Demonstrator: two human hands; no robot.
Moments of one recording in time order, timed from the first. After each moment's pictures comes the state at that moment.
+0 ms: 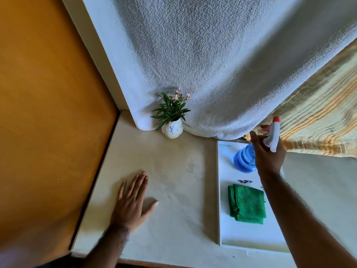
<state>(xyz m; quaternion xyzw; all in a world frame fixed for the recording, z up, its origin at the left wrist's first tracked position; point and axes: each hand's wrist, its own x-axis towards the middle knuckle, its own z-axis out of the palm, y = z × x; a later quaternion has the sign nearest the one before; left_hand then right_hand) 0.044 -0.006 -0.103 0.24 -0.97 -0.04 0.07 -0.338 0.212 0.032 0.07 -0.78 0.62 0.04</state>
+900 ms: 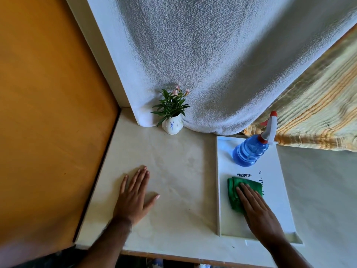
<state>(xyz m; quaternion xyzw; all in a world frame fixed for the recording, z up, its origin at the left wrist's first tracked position) 0.044 -0.004 -0.103 0.24 -0.97 -0.04 0.05 -0.215 0.350 -0.041 0.48 -0.88 0.06 -0.04</state>
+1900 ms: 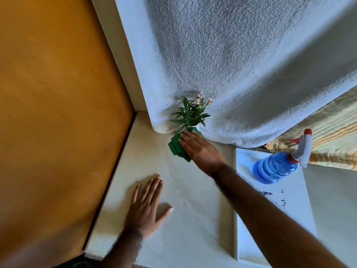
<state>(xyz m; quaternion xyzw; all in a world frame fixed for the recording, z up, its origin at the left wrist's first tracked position) 0.045 -0.005 -0.105 0.25 -0.96 -0.07 0.07 -0.247 0.045 0.019 0.71 -0.69 0.12 0.09</state>
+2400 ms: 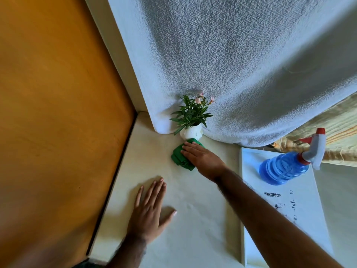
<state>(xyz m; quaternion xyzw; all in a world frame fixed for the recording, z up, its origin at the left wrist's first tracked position) 0.046 -0.005 -0.105 0.25 -0.96 -0.07 0.06 -0.246 0.046 -0.008 0.71 -0.69 0.14 -0.06</state>
